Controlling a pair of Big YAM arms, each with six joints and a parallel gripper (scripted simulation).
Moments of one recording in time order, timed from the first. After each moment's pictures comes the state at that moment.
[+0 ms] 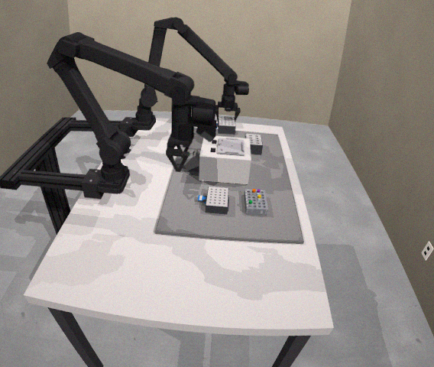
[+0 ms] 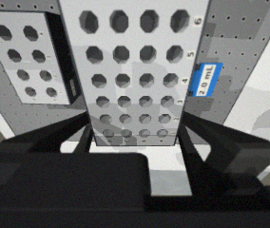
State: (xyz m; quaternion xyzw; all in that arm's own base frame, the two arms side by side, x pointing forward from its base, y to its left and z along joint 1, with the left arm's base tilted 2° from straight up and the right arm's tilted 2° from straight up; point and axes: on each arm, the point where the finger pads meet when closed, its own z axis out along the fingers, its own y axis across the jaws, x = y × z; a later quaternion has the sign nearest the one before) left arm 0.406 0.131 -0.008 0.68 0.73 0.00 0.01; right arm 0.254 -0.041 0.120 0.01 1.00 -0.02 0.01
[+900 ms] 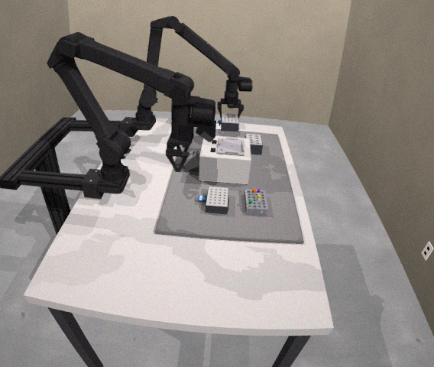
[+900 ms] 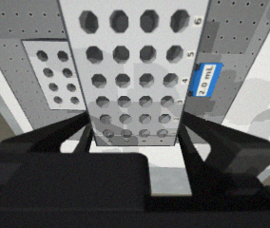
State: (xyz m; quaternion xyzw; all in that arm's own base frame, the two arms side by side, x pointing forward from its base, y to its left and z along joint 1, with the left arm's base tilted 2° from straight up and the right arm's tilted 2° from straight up) left arm 0.422 0.100 0.022 0.69 0.73 0.01 0.01; right arm 0.253 -0.041 0.119 0.01 1.00 -0.02 0.00
